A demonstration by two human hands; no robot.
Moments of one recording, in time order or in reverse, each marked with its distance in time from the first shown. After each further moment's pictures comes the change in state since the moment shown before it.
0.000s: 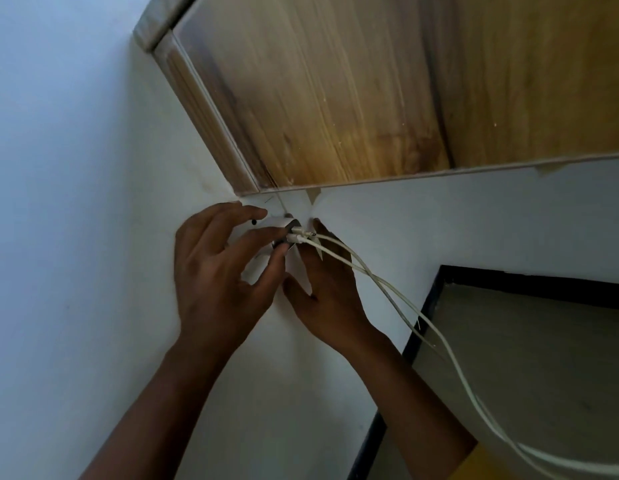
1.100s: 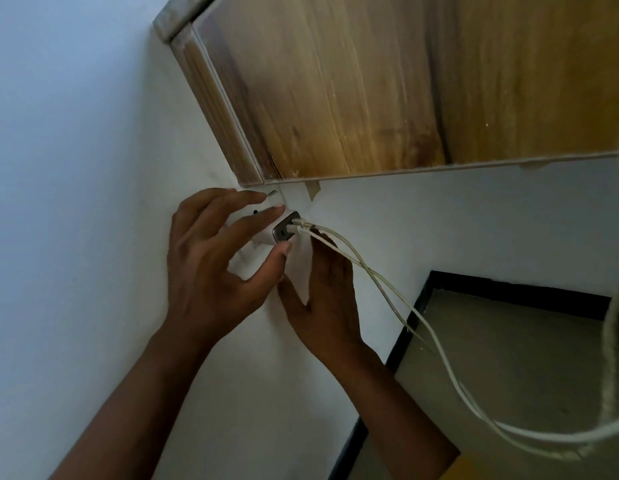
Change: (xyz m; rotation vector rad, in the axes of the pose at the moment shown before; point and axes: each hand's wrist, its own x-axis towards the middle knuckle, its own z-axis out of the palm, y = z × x) left_hand 0.002 -0.002 -0.014 -0.049 -0.054 0.010; right_hand -0.027 -0.008 0.008 -0.036 0.161 0.082
